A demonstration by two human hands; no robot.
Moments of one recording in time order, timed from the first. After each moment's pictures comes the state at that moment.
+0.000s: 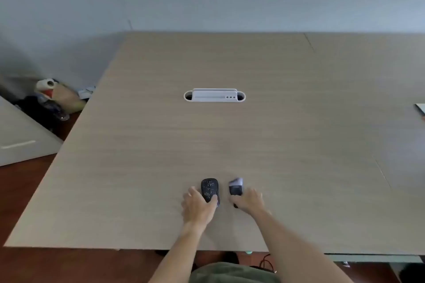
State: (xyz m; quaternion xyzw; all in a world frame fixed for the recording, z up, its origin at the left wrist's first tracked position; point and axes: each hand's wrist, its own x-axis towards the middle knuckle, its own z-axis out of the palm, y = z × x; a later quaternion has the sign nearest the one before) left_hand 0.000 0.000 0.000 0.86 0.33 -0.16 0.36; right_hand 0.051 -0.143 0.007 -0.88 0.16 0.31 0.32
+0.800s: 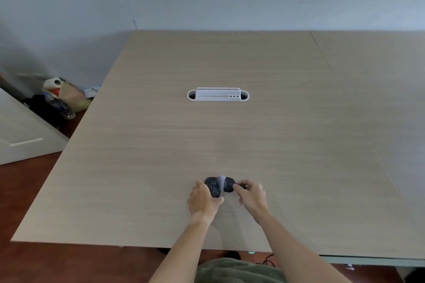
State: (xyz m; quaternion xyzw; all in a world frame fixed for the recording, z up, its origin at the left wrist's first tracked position) left_hand 0.022 -0.005 -0.002 0.90 0.31 -0.16 0.26; right_hand 0.049 -0.148 0.005 -0.79 0.17 0.20 0.55
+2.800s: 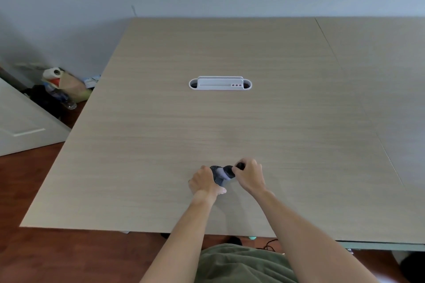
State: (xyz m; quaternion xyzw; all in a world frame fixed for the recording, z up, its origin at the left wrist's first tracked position) left_hand 0.035 0.004 0.021 0.92 0.26 -0.23 0.20; right_hand 0.072 -0.130 0.010 -0.88 0.09 0.17 0.44
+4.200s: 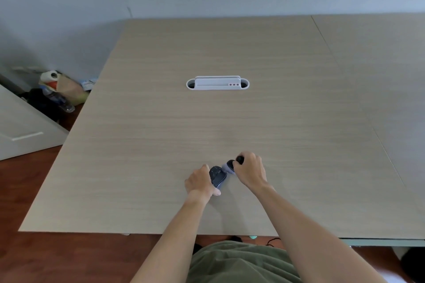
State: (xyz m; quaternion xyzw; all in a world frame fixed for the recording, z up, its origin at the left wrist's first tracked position) left_hand 0.034 0.016 0.016 0.92 0.21 -0.24 0.21; right_hand 0.083 -0.129 0.021 -0.91 0.07 0.14 0.38
